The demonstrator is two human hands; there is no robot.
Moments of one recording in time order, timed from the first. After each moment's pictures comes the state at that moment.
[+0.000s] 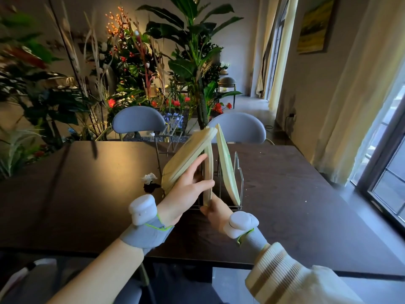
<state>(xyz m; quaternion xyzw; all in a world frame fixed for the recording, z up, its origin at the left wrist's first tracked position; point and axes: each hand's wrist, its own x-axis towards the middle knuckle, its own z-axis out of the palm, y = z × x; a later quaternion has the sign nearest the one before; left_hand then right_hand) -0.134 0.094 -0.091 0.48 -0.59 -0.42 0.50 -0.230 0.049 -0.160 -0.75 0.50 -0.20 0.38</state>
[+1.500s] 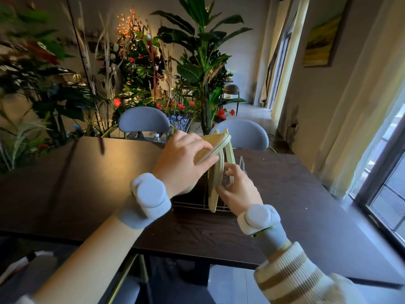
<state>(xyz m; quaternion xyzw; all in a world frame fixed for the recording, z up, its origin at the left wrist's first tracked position) -0.102 0.100 -0.044 0.52 -0.74 0.15 0.41 -0.252 0.069 -0.099 -0.74 0.53 -0.33 0.25</state>
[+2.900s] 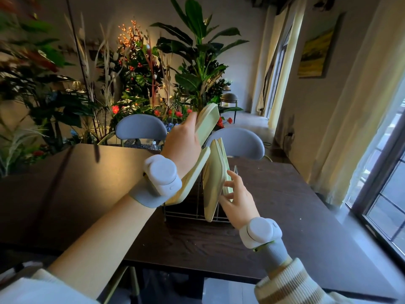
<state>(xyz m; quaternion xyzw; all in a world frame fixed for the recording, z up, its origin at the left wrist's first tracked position) -0.123 0.072 -0.002 0.54 -0.66 0.16 0.49 -0.269 0.069 -0.097 -0.73 0.49 -0.36 0.30</state>
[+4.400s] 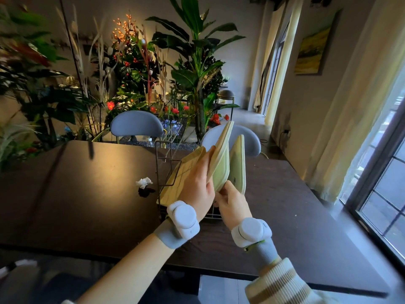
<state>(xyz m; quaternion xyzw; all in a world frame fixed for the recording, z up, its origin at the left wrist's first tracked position) -0.164 0.062 -0.104 0.45 -0.66 0.07 0.60 -0.265 0.059 -0.117 -0.71 0.53 -0.36 0.28</state>
